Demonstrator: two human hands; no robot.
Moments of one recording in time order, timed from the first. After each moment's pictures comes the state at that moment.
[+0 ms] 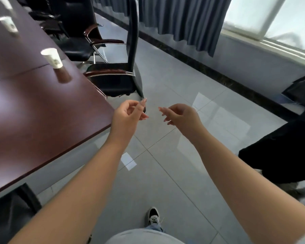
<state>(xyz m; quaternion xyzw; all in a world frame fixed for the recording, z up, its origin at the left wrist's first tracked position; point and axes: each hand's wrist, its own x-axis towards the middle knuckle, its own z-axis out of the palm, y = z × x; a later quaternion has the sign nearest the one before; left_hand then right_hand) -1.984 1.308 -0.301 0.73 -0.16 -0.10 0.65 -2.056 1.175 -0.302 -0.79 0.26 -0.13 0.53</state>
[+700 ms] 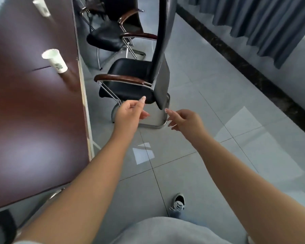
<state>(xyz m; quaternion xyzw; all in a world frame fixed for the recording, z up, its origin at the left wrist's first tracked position) -1.759 1.091 -0.333 0.80 0.06 -0.03 0.60 -1.797 0.942 -0.350 -0.79 0.18 0.01 0.59</state>
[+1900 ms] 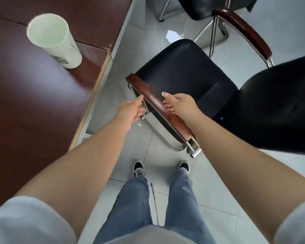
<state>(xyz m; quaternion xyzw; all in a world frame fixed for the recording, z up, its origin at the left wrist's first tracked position) -1.315 1.177 -0.497 0.57 0.48 -0.13 0.65 -1.258 1.042 -0.471 -0.85 0.05 0.32 0.42</state>
